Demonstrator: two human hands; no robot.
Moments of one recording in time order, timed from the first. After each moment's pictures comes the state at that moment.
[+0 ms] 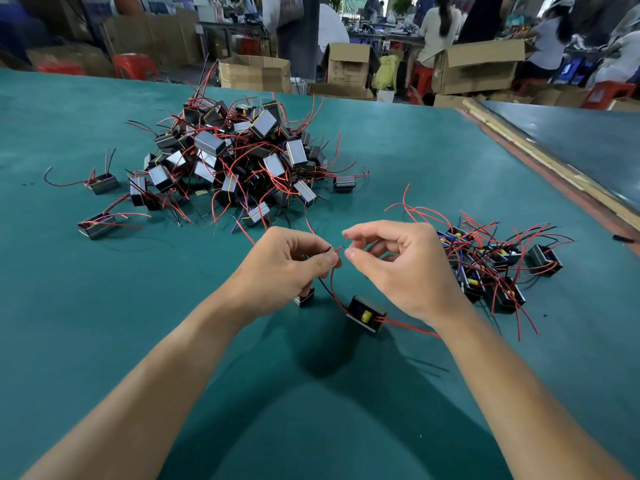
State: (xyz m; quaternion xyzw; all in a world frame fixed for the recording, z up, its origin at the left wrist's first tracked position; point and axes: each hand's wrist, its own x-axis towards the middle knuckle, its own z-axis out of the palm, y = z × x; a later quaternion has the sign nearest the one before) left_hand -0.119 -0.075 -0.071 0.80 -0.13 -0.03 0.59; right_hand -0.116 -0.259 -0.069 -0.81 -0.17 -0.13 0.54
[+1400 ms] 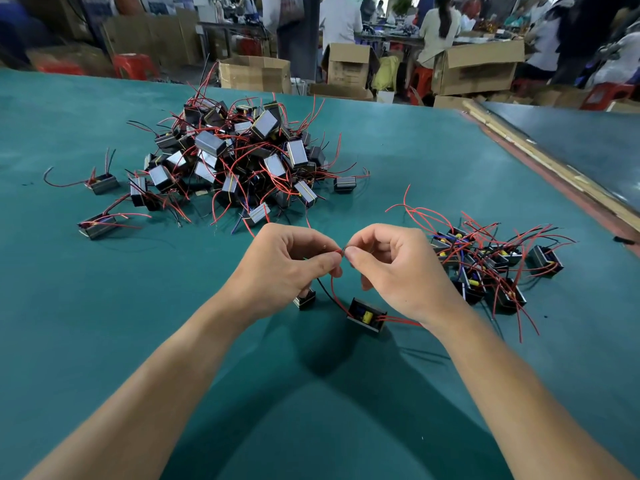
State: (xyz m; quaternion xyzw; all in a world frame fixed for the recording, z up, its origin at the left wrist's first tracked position) left_hand -0.118 -0.075 -0.072 0.77 -0.15 -0.01 0.62; right_hand -0.109 -0.259 -0.077 -0.81 -0.18 -0.08 0.55
